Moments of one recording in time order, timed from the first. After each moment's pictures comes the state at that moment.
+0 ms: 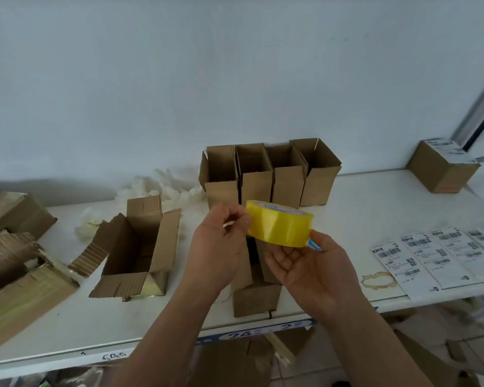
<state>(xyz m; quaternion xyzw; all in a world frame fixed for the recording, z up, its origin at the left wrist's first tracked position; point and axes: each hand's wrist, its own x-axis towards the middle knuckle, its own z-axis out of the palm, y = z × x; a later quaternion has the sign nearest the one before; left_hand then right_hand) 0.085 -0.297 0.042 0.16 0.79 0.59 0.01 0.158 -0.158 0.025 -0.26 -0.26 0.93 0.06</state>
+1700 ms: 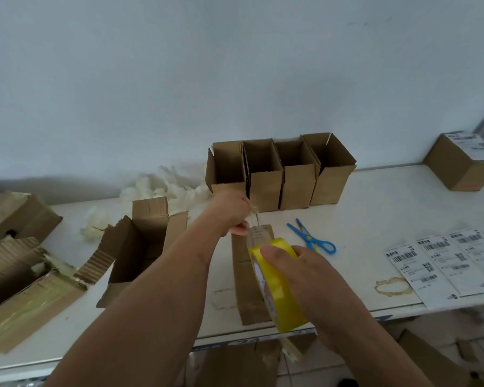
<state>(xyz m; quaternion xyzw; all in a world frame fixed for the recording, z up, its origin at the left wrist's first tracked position) -0.038 -0.250 0.033 0.05 0.87 0.41 0.27 0.150 -0.191 0.076 -0.28 -0.75 0.60 -0.07</state>
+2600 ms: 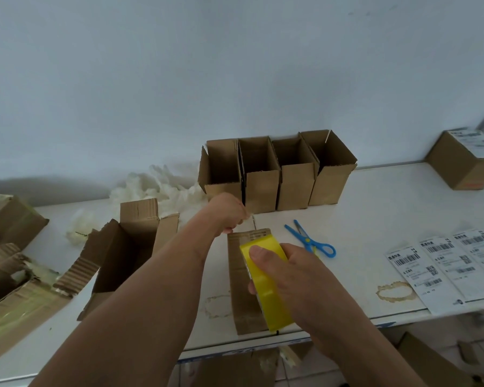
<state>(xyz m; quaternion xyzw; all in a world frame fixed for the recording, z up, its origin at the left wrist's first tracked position) -0.073 -0.242 0.001 0.10 0.89 0.34 0.27 0.135 -0.185 0.062 -0.27 -0.75 0.59 -0.08</state>
